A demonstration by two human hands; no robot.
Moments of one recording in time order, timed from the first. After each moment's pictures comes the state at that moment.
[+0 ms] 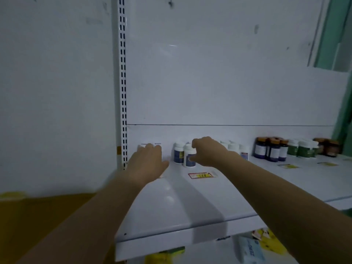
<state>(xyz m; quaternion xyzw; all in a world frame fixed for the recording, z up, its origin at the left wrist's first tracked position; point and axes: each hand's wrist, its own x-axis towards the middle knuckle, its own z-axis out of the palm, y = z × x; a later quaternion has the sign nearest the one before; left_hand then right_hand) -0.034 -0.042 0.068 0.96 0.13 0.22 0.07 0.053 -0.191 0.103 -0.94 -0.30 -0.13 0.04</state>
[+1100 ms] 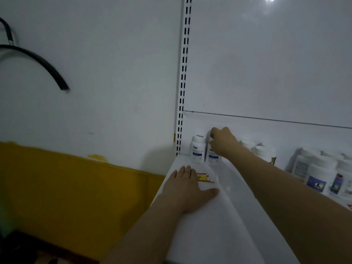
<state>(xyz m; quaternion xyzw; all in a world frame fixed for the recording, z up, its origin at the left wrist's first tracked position) 0.006 -0.017 -0.016 0.95 0.29 0.03 0.10 0.161 -0.034 0.062 -0.89 -0.42 -0.08 0.15</state>
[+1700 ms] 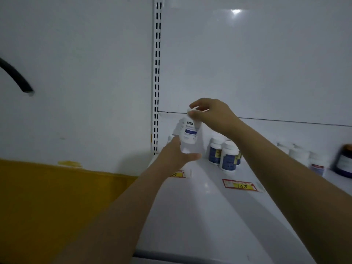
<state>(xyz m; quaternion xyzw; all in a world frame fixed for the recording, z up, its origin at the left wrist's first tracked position) 0.036 -0.020 0.039 0.85 0.21 0.26 0.40 0.131 -0.112 0.131 -0.77 -0.50 -0.08 0.39</state>
